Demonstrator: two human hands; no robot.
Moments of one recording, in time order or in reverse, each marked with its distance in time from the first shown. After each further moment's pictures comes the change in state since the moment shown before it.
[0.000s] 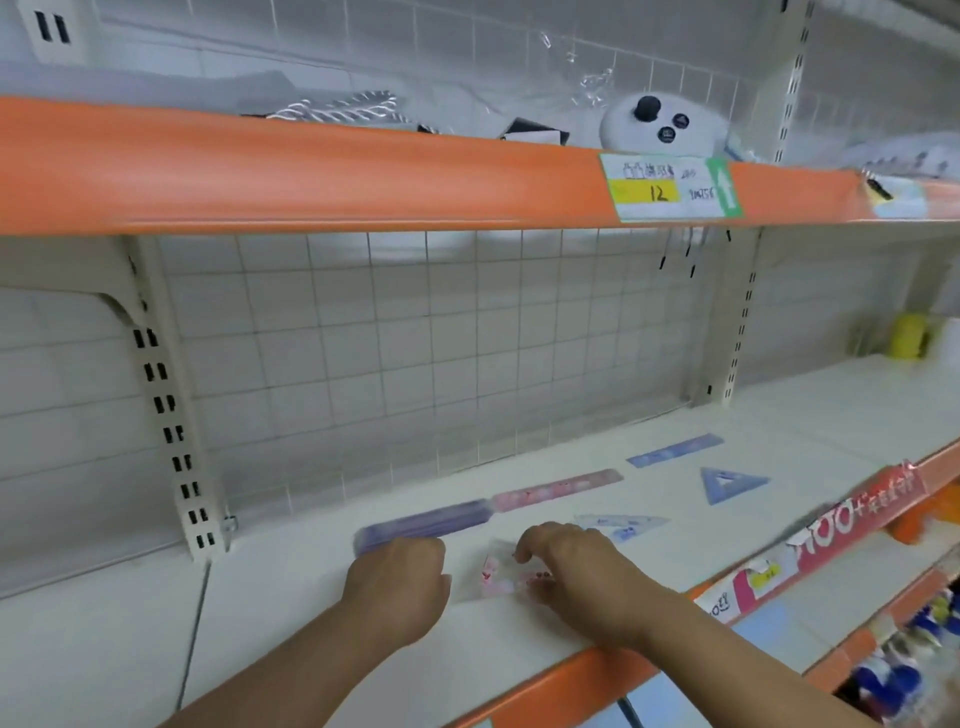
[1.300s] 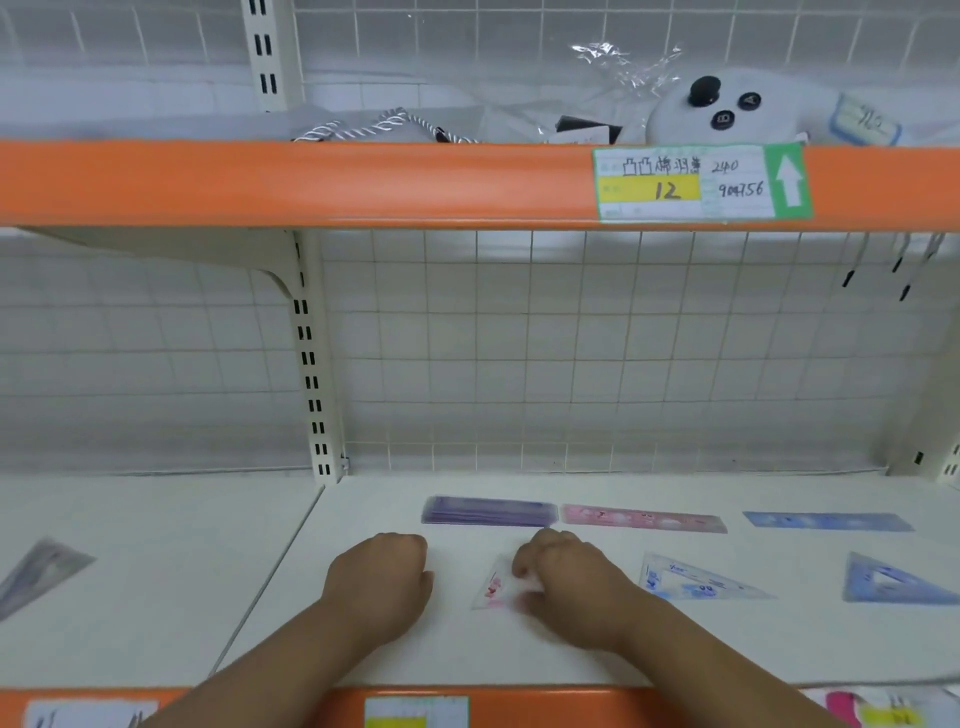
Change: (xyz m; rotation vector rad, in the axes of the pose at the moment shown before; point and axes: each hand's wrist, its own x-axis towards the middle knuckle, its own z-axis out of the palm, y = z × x) left_hand -0.047 0.010 0.002 -0.006 0.106 -0.415; right_hand 0.045 0.015 0.016 -0.041 -0.180 -0.394
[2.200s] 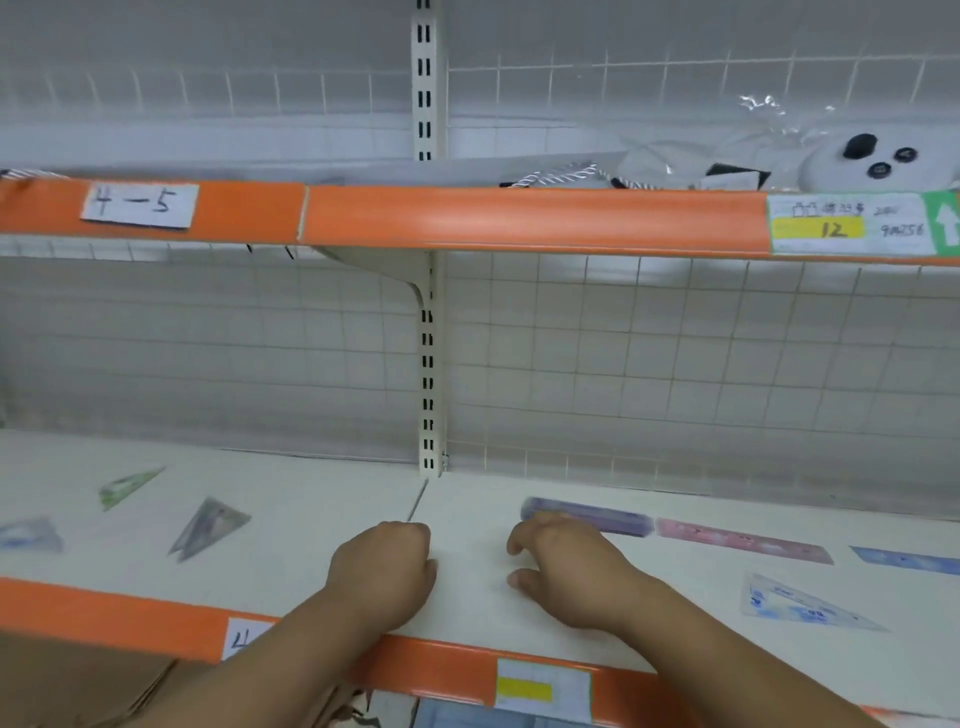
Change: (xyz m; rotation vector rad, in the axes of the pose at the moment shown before) left_hand -0.061 -0.087 -0.026 -0.006 0.103 -0.127; right_hand 0.020 -0.112 -0.016 -0.013 0.047 -0.145
